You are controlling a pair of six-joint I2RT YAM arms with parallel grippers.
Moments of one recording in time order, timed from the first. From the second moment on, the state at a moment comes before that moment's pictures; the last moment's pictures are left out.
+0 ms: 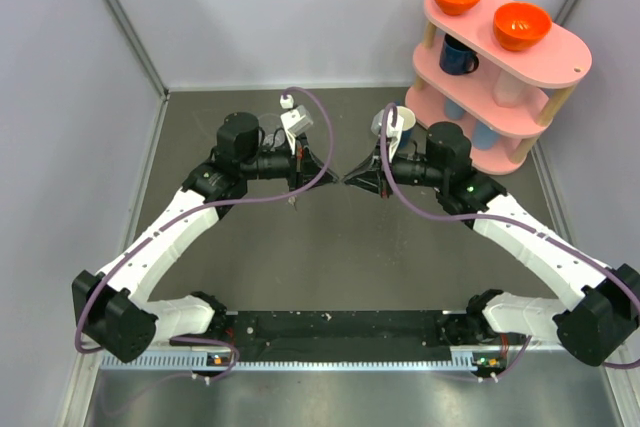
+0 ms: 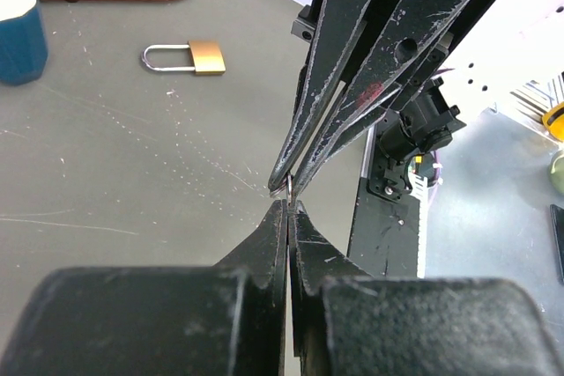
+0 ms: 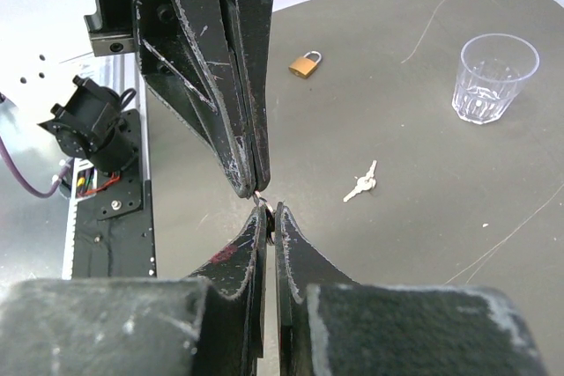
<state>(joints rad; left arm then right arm) -0.52 1.21 1.11 -0.17 0.86 -0.18 0.61 1.17 0.99 -0.02 -0.73 0.02</state>
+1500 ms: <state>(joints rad) -0.20 1.16 1.20 -0.55 0.22 0.15 0.59 1.04 0.95 -0.06 -0.40 -0.19</state>
